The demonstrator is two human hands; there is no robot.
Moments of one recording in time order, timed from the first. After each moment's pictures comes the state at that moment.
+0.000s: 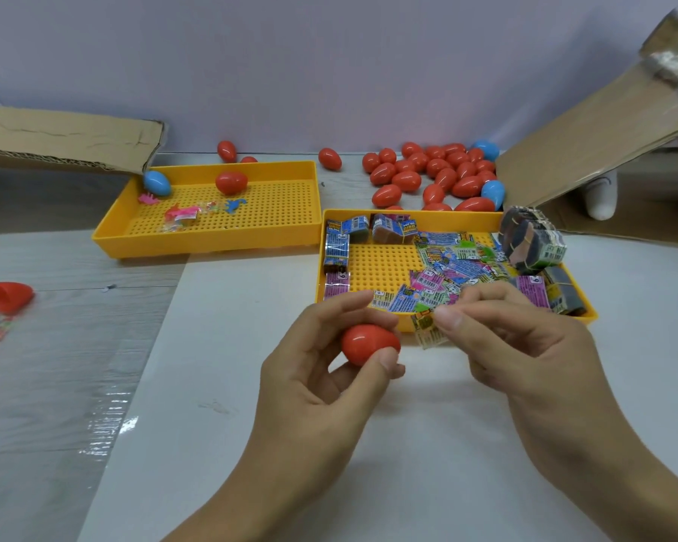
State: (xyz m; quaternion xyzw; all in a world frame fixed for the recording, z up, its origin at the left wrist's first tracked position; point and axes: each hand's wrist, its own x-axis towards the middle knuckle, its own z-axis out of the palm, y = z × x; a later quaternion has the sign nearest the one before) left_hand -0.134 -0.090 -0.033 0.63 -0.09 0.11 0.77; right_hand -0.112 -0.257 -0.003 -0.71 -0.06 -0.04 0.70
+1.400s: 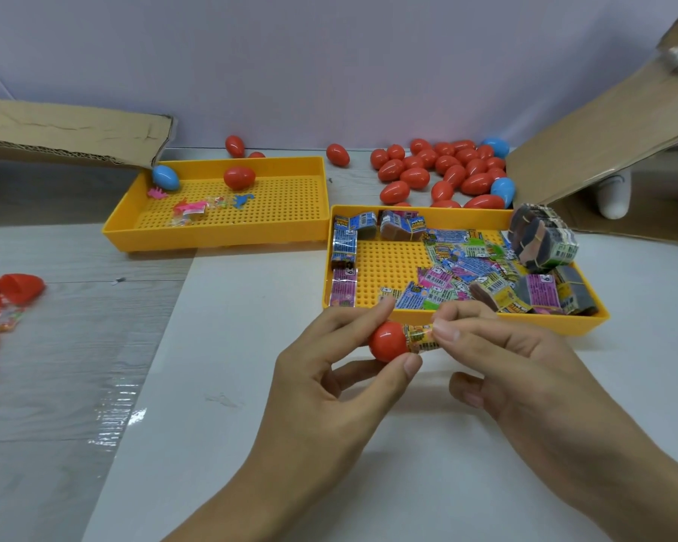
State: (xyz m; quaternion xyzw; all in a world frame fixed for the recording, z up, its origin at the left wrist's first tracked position) left_hand -0.135 -0.086 -0.035 0.68 -0.11 0.11 0.72; right_hand -0.118 -0.251 0.003 -0.66 0.01 0.13 0.74
